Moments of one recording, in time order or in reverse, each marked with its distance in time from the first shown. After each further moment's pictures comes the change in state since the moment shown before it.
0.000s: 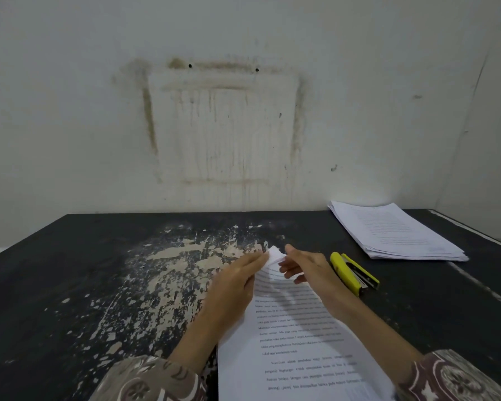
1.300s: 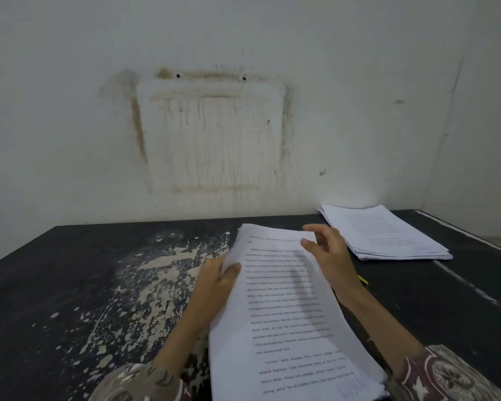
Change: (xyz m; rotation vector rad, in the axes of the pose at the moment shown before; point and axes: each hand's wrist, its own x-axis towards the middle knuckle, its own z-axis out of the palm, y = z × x) left_hand 0.011 0.011 -0.024 -0.436 -0.058 -0.409; right_hand 0.005 -0.005 -0.037 -0.097 0.277 -0.202
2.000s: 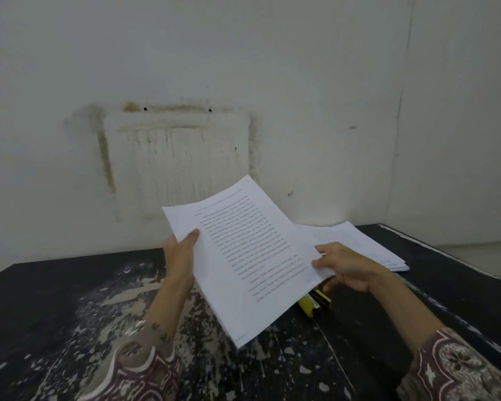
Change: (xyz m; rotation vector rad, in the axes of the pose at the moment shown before) left_hand 0.076 0.050 -0.002 -0.656 0.405 -0.250; right_hand 0.027 -0.019 -0.102 0.020 -0.423 0.343
